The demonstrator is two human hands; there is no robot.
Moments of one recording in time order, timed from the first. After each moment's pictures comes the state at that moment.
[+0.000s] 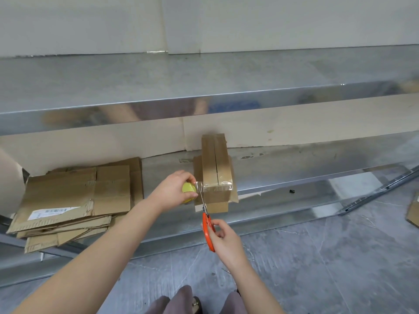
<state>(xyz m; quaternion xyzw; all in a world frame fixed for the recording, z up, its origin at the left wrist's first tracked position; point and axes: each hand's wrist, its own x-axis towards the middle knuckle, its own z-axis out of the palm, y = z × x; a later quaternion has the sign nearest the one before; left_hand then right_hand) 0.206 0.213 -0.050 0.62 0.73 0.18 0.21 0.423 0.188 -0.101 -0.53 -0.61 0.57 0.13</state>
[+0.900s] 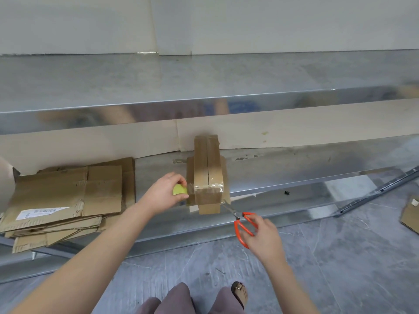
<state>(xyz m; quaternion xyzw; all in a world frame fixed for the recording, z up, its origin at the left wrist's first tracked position) 0.206 0.209 -0.055 0.61 0.74 0.19 0.20 0.512 0.258 -0.110 -0.60 -0.72 0.33 0.11</state>
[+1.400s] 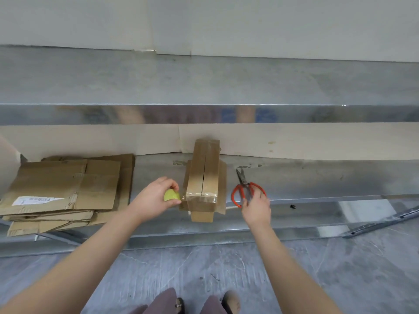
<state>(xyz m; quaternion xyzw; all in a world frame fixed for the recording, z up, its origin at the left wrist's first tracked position) 0.216 0.211 -0.064 0.57 0.77 0.20 0.20 0.470 0.382 -0.138 -0.61 -0.75 0.26 0.06</state>
